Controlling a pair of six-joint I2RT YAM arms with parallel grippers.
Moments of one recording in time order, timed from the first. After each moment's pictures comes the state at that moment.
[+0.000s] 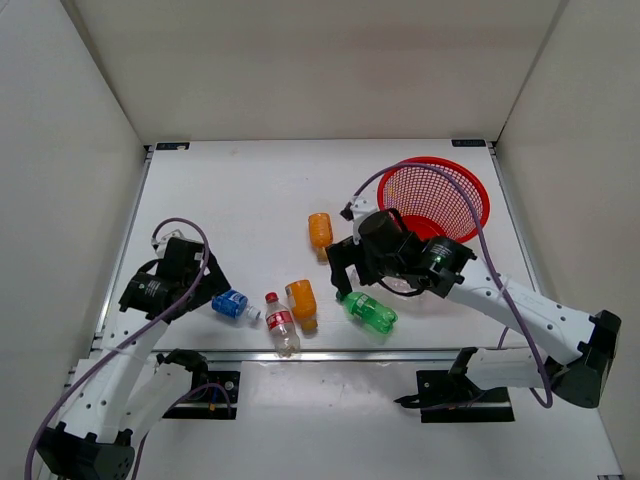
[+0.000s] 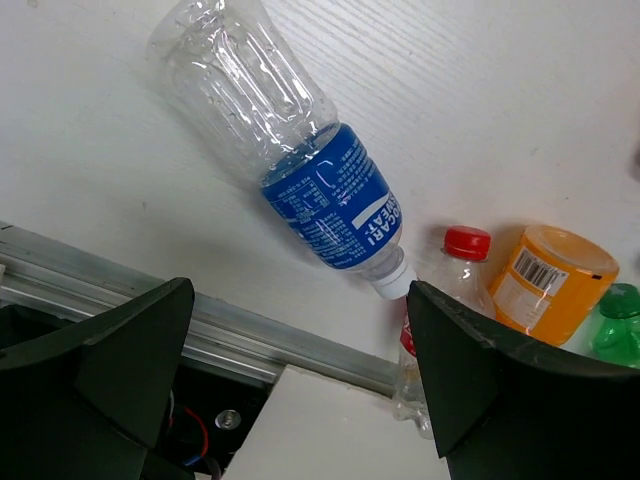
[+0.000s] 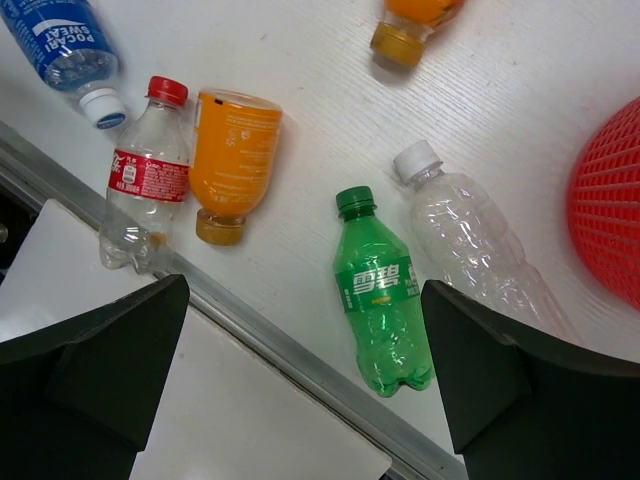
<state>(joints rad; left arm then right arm) -0.29 0.79 0.84 -1.10 -0.26 -0.74 0.95 1.20 1.19 -0.75 0.12 0.33</state>
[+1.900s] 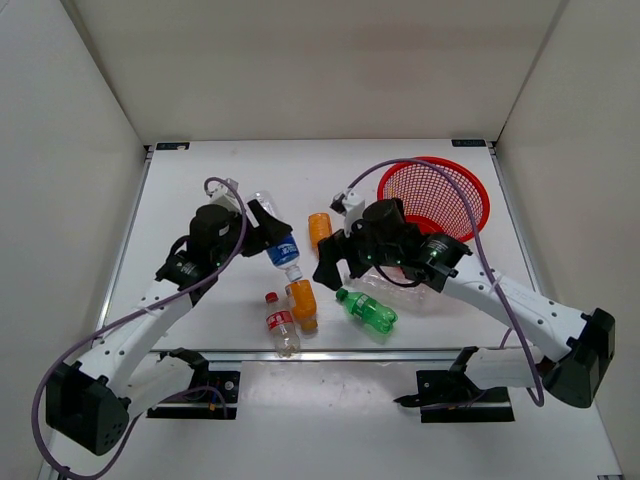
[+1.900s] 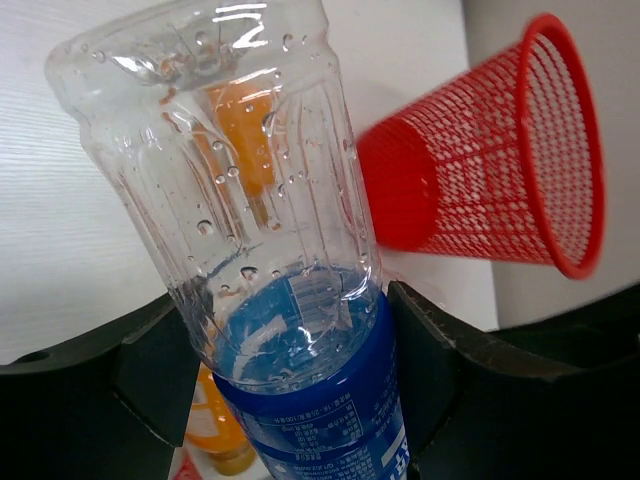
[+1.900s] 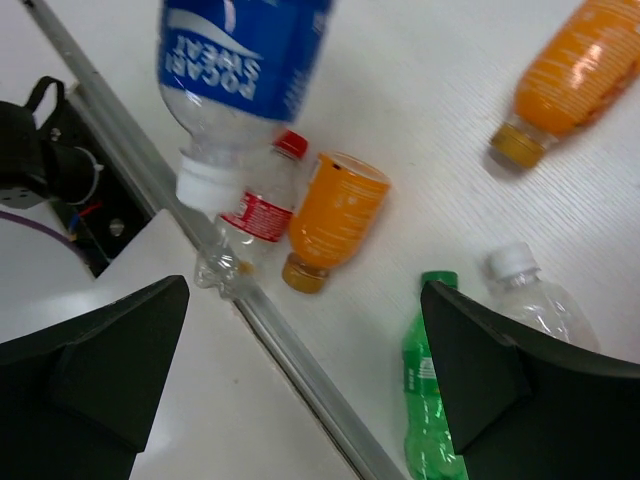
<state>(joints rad) -0.43 1.00 0.78 -0.19 0.11 -0.77 0.86 1.21 1.14 -0.53 -0.18 0.26</state>
